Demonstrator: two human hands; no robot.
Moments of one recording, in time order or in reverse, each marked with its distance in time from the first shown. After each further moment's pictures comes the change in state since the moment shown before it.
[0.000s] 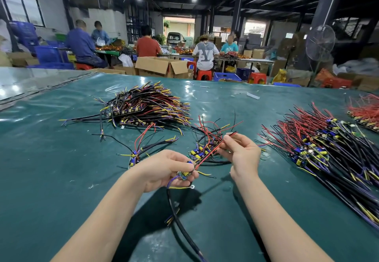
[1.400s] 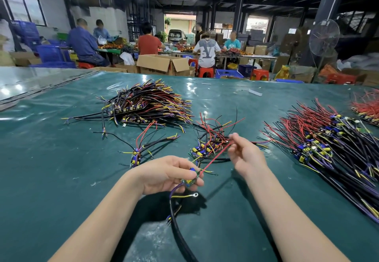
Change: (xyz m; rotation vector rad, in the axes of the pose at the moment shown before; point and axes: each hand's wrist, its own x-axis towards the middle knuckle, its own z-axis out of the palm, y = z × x) left_hand 0.000 -0.012 -0.009 0.045 -0.230 0.001; right_hand 0.012 -0.009 -0.009 0.148 0.108 0.414
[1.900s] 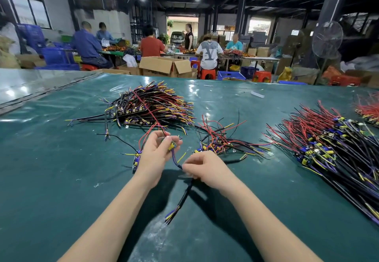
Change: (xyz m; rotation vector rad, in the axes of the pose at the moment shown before) left_hand 0.025 -0.006 -0.009 -0.277 0.803 0.656; right_hand -0.038 0.046 0.025 -1.400 -0.585 -0.365
